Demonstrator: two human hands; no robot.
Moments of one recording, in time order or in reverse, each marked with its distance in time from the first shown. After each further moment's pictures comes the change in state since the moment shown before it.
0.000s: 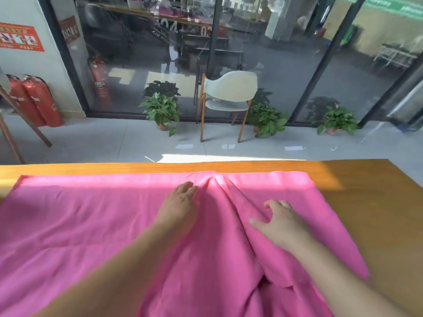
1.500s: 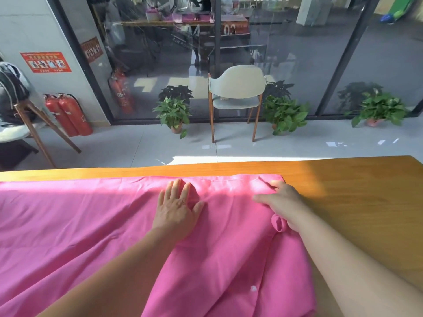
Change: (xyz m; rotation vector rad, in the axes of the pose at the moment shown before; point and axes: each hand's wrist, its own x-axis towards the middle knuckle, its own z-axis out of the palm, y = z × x) left_hand 0.058 0.129 0.090 0.322 -0.033 -0.307; right_hand 0.129 0.150 -0.048 0.701 -0.080 0.061
